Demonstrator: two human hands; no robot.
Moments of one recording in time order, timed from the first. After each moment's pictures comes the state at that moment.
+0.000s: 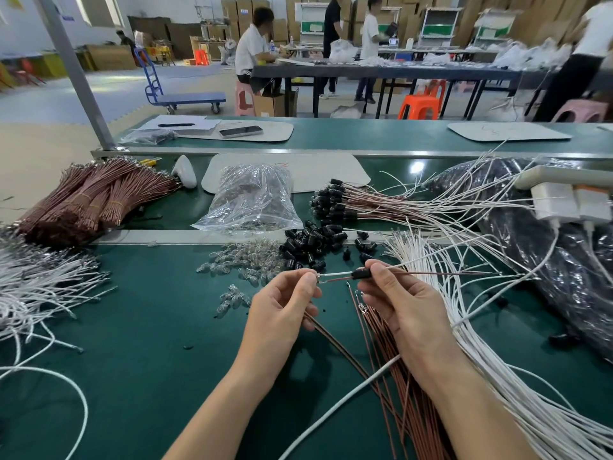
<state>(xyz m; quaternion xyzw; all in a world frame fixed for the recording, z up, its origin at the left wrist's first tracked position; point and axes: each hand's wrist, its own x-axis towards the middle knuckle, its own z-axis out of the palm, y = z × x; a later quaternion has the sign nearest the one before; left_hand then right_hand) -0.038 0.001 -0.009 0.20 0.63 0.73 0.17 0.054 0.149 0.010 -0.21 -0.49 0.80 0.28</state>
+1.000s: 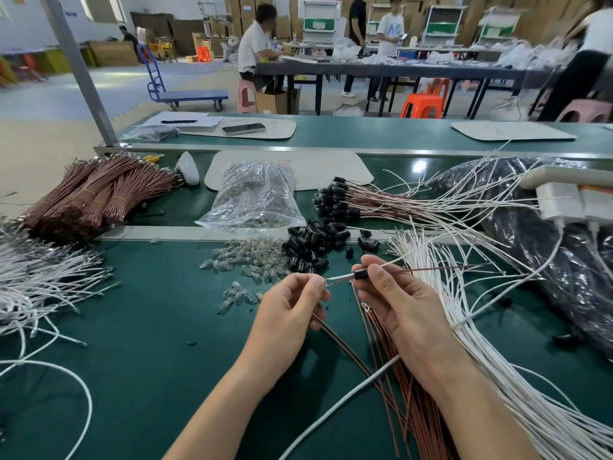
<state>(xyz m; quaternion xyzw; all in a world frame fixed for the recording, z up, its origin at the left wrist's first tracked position) -0.037 0.001 -0.011 0.23 0.66 0.69 0.18 0.054 0.144 0.012 -0.16 -0.48 0.83 0.24</state>
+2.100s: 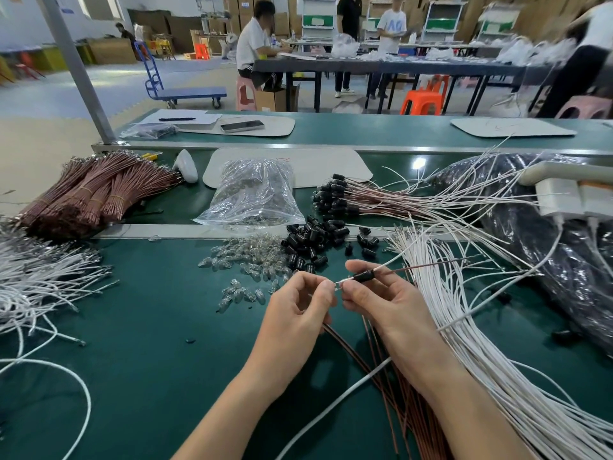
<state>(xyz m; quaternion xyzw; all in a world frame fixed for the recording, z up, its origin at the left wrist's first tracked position) -0.025 0.003 -0.009 0.28 0.68 0.66 0.14 0.054 0.133 0.009 -0.16 -0.59 0.76 0.21</state>
